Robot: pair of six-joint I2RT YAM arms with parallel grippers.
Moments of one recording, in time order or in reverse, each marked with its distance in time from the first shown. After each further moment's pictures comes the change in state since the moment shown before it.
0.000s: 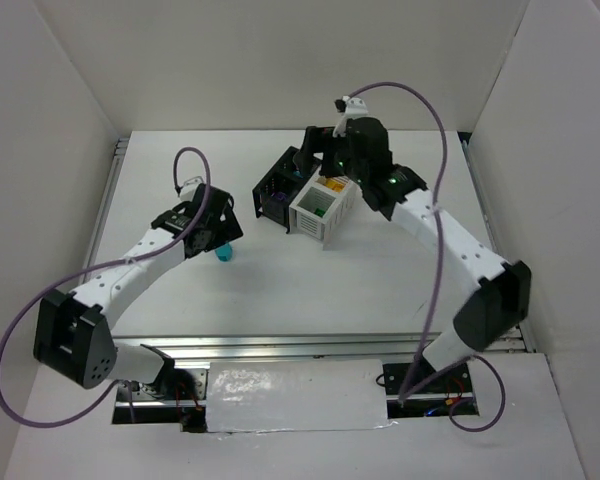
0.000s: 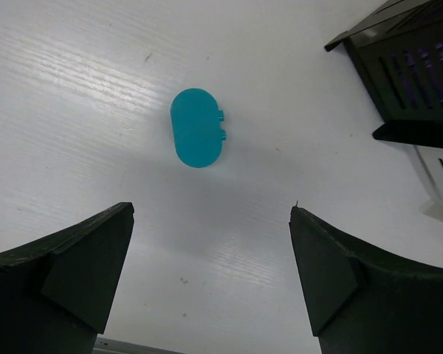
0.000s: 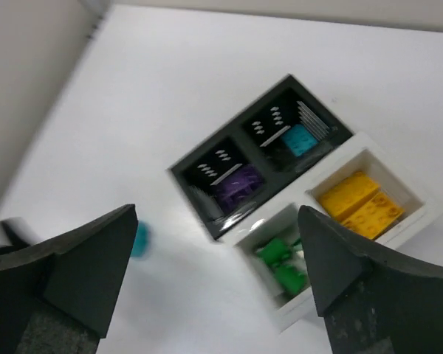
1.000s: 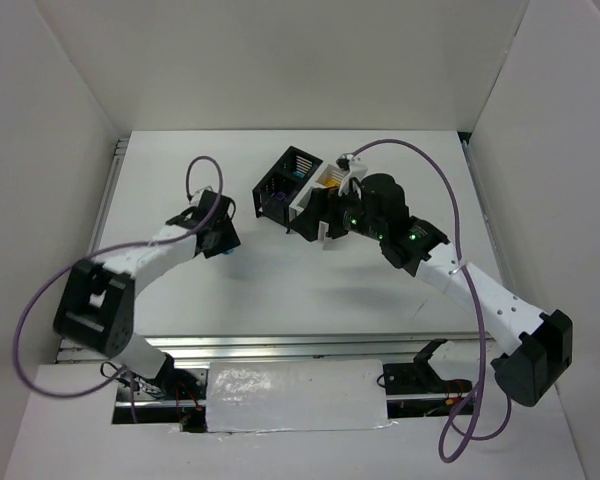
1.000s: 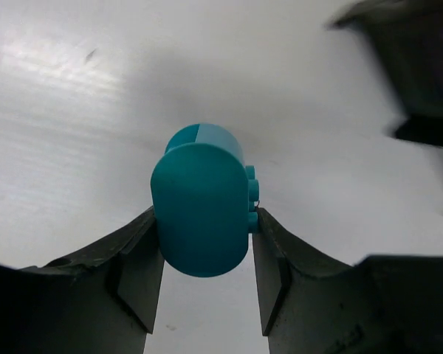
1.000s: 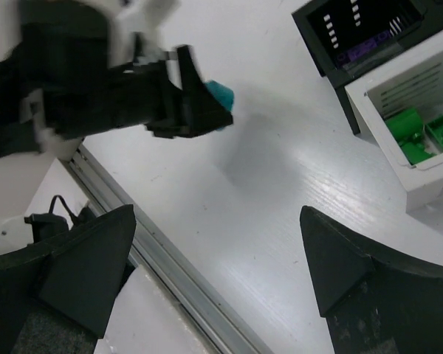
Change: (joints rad) left arm 0.063 0.278 -0.080 0.245 0.130 0.045; right arm 0.110 -0.441 -0.468 0.039 -0.258 0.142
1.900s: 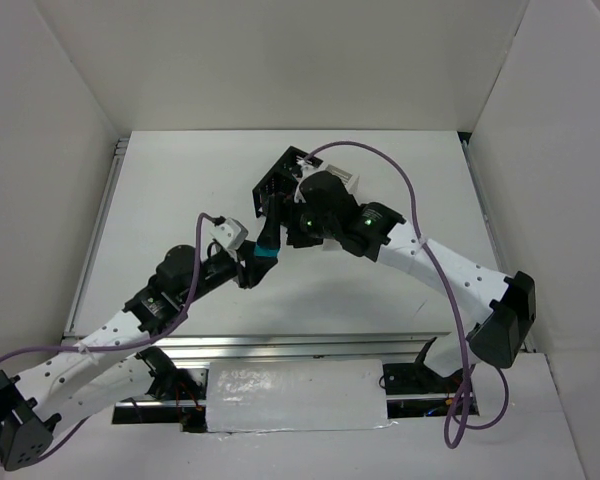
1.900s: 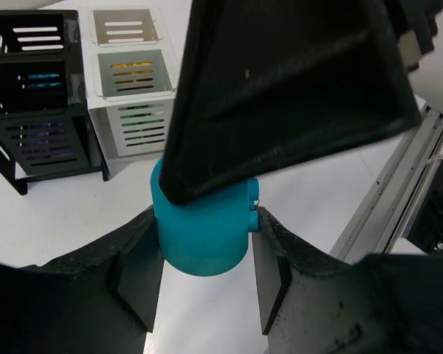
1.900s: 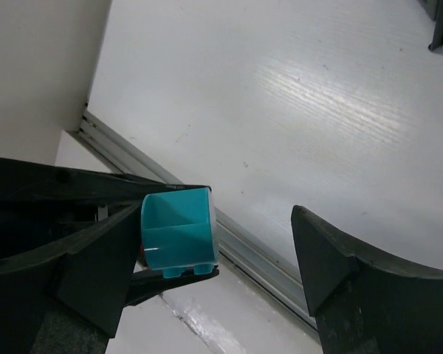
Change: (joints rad) left arm -0.341 -0.799 -0.435 0.583 0.385 0.595; right arm 0.219 0.256 0.320 -0.310 0.157 0.215
